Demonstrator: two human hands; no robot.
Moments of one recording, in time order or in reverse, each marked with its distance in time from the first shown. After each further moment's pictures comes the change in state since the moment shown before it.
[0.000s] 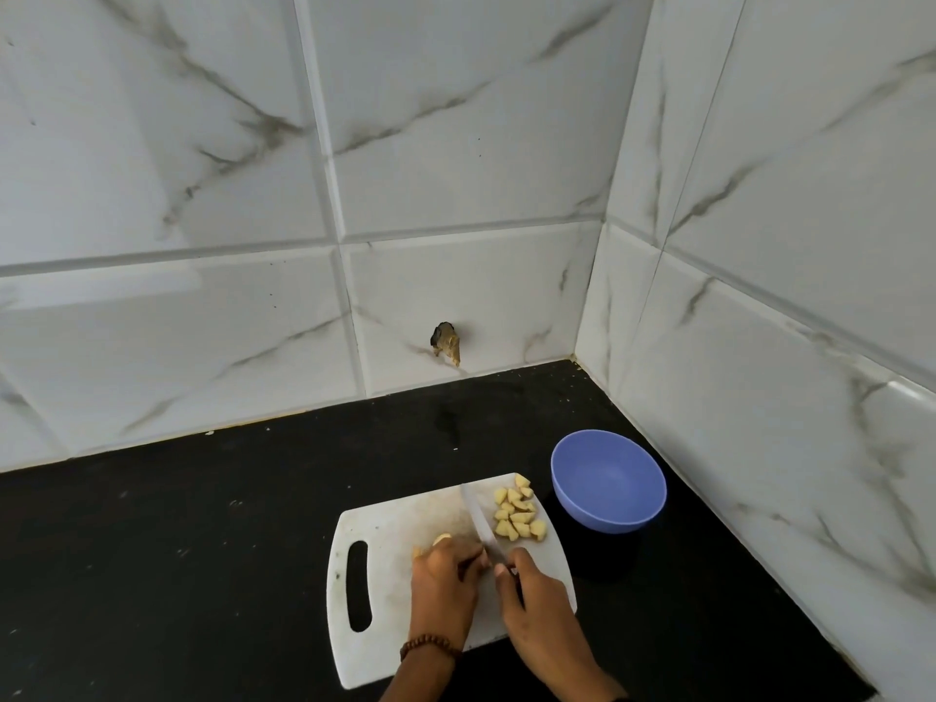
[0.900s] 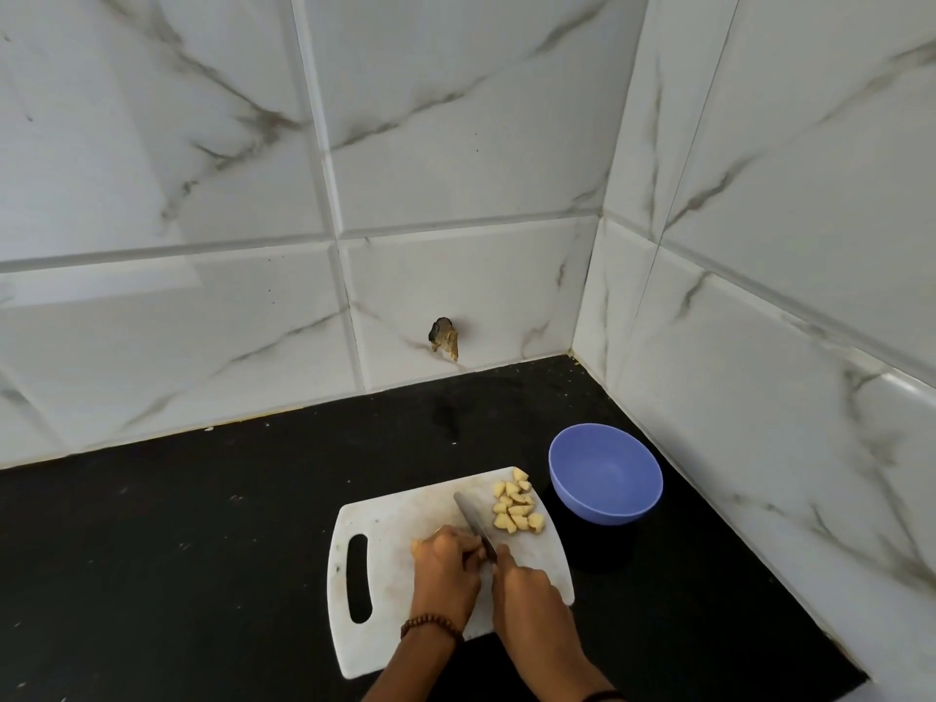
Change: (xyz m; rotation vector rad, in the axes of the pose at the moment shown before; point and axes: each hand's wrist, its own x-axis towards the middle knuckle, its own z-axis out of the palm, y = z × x) left_hand 0.011 -0.007 0.005 0.109 -0.094 -0.032; right_hand 0.012 -0.023 0.007 -0.512 -0.312 0.318
